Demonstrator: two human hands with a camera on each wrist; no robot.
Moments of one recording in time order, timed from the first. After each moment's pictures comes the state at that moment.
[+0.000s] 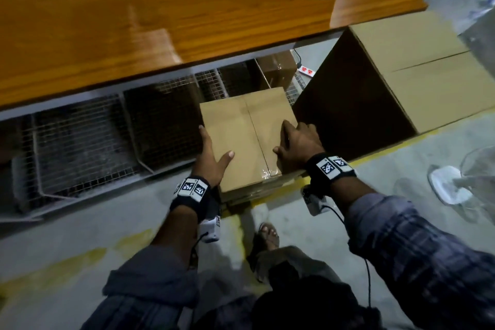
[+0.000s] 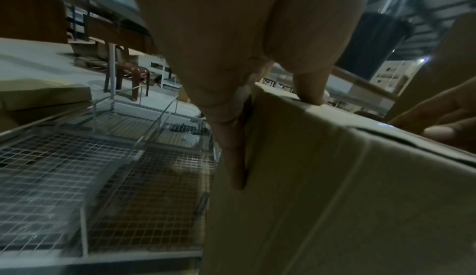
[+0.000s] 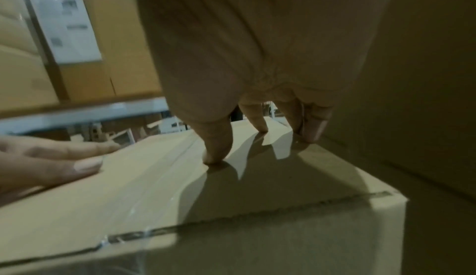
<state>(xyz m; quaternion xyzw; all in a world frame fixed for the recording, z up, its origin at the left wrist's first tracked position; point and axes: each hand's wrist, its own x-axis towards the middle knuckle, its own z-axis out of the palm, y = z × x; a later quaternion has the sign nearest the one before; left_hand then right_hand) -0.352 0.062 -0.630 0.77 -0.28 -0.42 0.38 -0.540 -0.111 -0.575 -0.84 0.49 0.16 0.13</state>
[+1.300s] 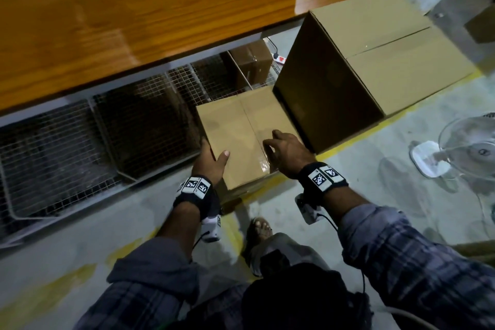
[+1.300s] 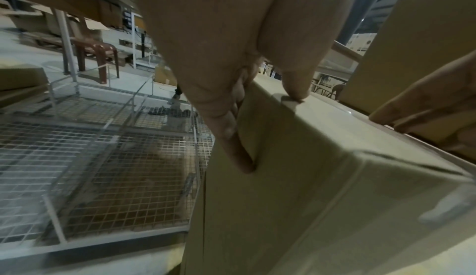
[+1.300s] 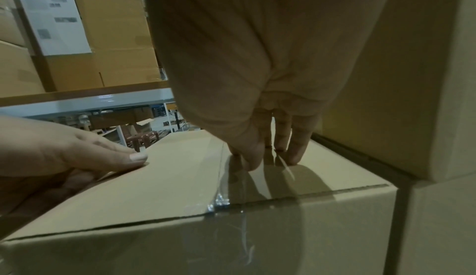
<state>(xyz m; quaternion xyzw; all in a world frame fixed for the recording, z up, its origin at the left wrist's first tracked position) -0.387 0.017 -0.681 0.78 -0.31 -0.42 0.35 -0.591 -0.094 -0.582 -0.86 0.45 0.14 0.21</state>
